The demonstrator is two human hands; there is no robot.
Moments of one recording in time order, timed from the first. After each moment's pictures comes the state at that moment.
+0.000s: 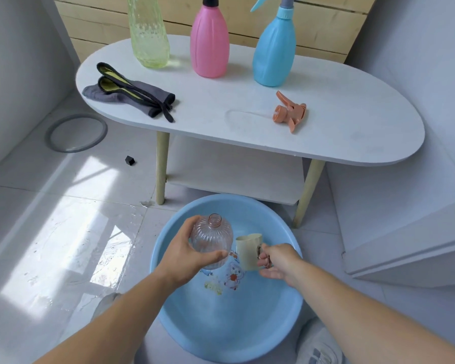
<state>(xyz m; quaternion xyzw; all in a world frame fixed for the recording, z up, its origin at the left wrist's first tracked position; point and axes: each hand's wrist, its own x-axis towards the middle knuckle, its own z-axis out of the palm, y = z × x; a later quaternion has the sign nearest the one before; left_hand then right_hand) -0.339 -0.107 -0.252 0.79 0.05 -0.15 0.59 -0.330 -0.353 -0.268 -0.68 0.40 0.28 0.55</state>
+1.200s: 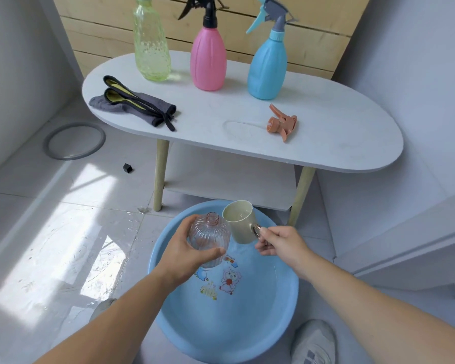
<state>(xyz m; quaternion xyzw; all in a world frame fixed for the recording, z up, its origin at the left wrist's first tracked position) -0.339 -0.109 -0.239 0.77 0.05 -0.13 0.62 -0.331 -0.359 -0.209 -0.76 0.18 0.15 0.60</state>
